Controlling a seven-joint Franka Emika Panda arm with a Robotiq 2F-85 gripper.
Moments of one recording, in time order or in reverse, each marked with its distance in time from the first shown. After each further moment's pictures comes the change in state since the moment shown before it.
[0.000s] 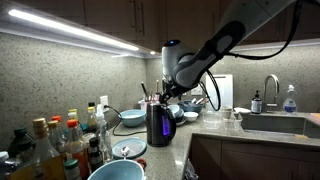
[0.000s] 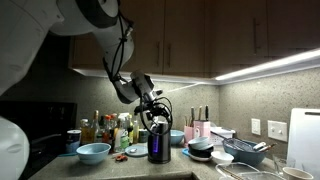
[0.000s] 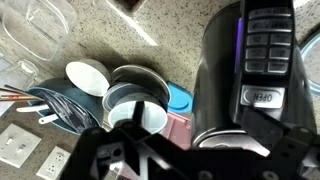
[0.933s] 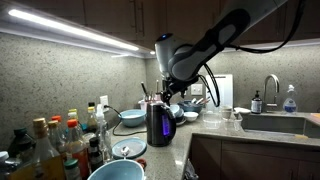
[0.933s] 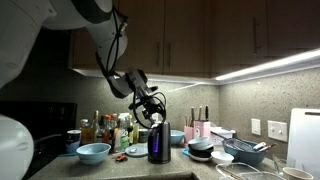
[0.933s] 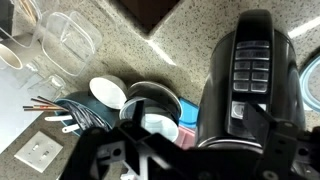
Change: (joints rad) arm 0.056 -0.050 0.007 0.005 -0.017 -0.204 0.046
